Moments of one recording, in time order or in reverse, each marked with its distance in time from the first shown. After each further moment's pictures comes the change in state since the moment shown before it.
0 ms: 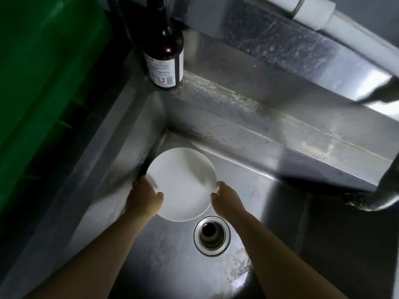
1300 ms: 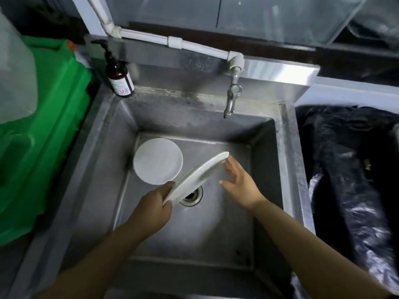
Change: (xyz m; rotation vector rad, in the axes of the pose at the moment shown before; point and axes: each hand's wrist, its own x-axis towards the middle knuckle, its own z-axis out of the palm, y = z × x) left_hand -0.292 -0.012 -0.047 -0.079 -0.126 0.736; right_hand -0.264 0.123 -0.035 0.628 0.303 -0.281
